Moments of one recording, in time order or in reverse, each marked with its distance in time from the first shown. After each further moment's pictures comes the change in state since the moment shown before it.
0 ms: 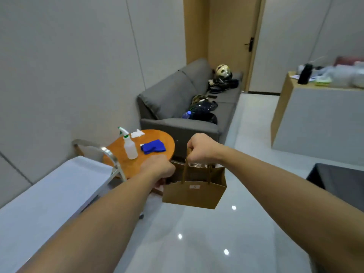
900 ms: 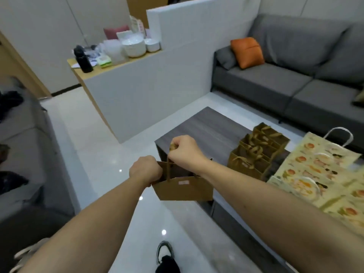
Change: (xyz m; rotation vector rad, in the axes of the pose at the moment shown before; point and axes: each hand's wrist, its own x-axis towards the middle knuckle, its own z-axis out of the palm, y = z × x) left_hand 0.051 0.559 0.270 0.462 -0.292 0.933; right_hand -0.138 0.457 -0.185 0.512 0.933 0.860
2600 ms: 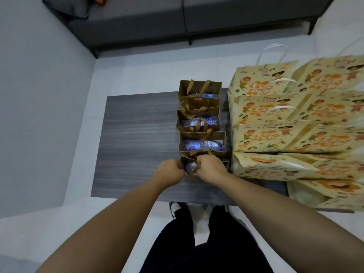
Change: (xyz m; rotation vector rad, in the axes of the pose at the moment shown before) left_hand 0.209 0.309 0.148 0.434 -0.647 0.748; right_hand 0.123 0.323 -0.113 -0.042 0.163 0.834
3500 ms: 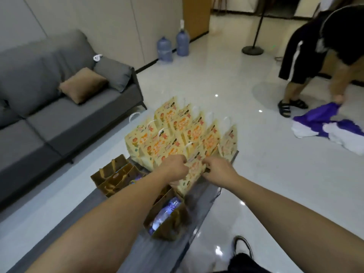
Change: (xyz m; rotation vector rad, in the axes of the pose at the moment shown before) left_hand -0.114 0.155 -0.013 0.719 -0.037 0.999; right_hand -0.244 0.014 0.002 0.264 0.800 0.618
